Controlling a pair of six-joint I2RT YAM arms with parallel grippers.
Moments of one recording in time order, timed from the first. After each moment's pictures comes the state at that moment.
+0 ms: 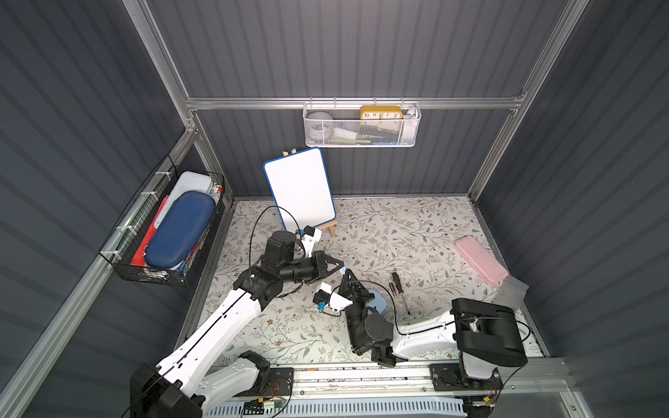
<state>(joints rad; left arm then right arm) -0.52 1.06 0.91 -0.35 0.69 -0.81 1.39 1.74 0.77 1.32 1.22 -1.30</state>
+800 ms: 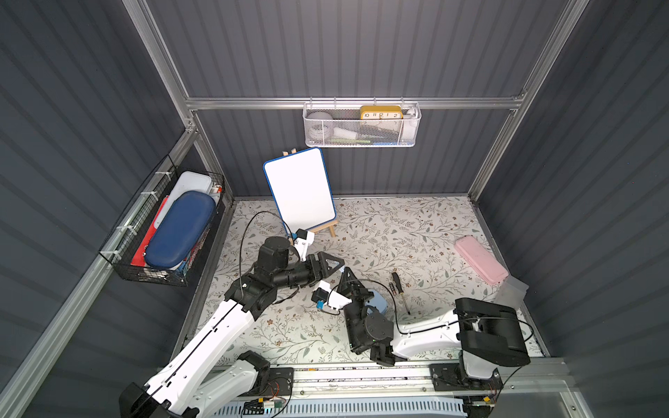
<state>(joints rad) -0.52 0.98 0.91 -0.42 0.58 -0.85 1.40 1.69 0.76 1.29 1.25 -1.31</state>
